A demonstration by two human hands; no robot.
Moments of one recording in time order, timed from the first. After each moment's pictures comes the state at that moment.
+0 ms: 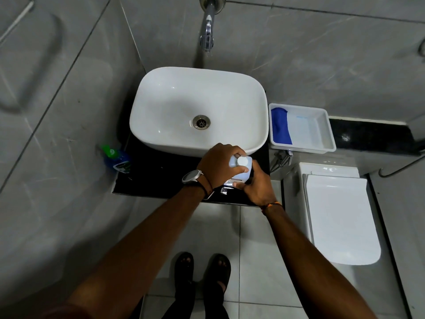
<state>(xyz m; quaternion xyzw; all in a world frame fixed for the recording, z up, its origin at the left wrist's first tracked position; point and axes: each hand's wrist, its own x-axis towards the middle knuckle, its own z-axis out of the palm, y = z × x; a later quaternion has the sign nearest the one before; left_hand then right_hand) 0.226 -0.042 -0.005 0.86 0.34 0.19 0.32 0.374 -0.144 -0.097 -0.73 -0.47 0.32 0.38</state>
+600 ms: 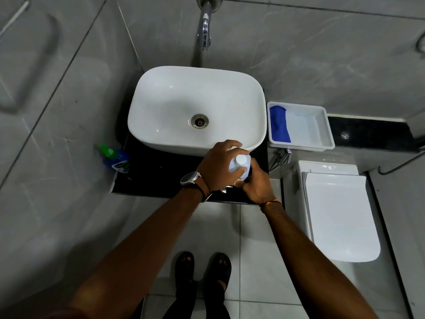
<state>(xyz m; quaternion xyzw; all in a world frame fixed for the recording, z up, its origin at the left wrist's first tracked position) 0.226 -0.049 -0.013 0.88 0.31 0.20 0.30 0.377 -0.143 -0.099 -0.74 -0.47 0.31 0.37</state>
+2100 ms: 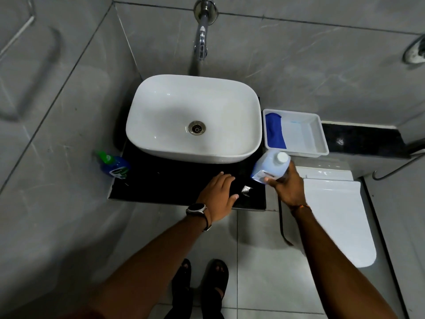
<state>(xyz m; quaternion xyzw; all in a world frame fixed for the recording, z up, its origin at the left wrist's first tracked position) 0.219 -0.096 -0.101 0.89 0.35 0.10 0.26 0.463 -0.175 -0.086 -0.78 -0.37 0.27 0.43</state>
